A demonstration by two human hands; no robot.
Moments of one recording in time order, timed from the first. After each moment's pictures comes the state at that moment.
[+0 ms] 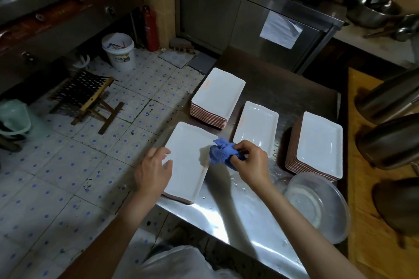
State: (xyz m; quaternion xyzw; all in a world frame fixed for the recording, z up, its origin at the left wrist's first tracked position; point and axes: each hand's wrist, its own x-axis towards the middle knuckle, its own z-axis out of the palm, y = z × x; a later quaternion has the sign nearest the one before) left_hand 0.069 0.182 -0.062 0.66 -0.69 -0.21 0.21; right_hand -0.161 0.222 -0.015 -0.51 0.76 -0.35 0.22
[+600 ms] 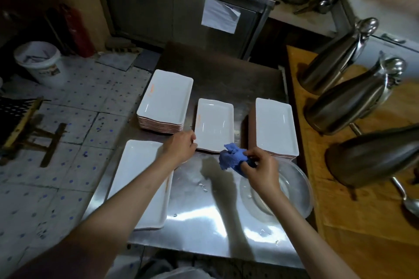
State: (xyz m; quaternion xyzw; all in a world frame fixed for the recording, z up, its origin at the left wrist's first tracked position) left_hand -0.099 0.091 -0.068 0.43 -0.85 -0.30 0.06; right_hand -0.239 0.276 -0.012 -0.37 0.83 -0.38 0.15
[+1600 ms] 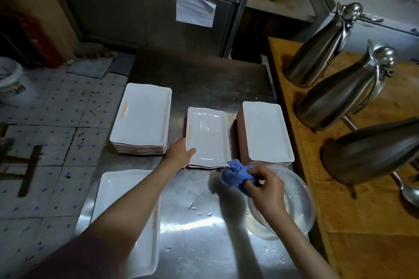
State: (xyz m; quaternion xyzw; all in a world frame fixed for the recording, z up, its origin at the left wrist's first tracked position) left_hand -0.170 0.048 -0.127 0.45 -0.80 -0.40 -0.03; right_hand -0.261 0.285 -0.036 -0.27 0.87 -0.39 0.13
